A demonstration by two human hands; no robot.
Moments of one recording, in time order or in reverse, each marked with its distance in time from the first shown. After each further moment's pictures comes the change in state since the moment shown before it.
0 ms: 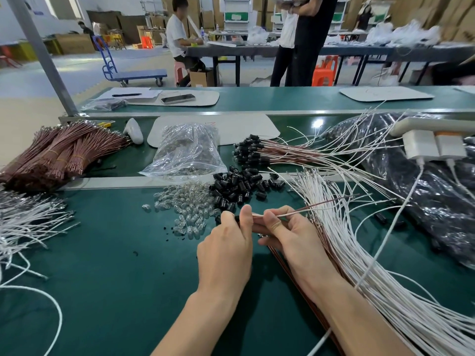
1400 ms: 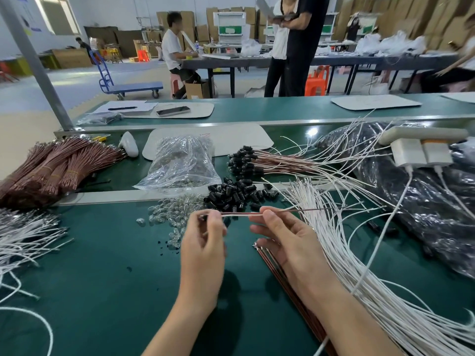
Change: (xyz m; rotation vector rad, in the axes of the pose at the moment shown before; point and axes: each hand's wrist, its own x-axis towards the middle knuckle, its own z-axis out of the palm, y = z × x) left_hand 0.007 -0.009 -0.019 -0.898 0.127 -0.068; right_hand 0.004 -0.006 0.000 0.242 0.074 -0.006
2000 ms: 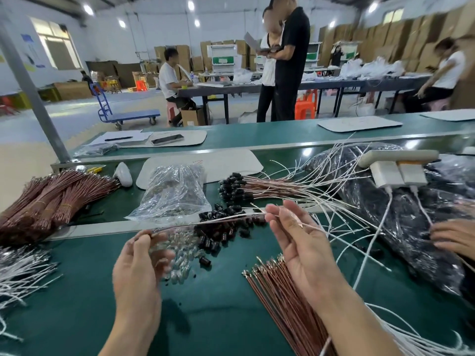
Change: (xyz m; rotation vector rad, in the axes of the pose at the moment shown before) left_hand 0.034 0.014 -0.049 -0.308 0.261 -0.189; right_hand 0.011 -0.047 -0.014 0.353 0.019 -0.082
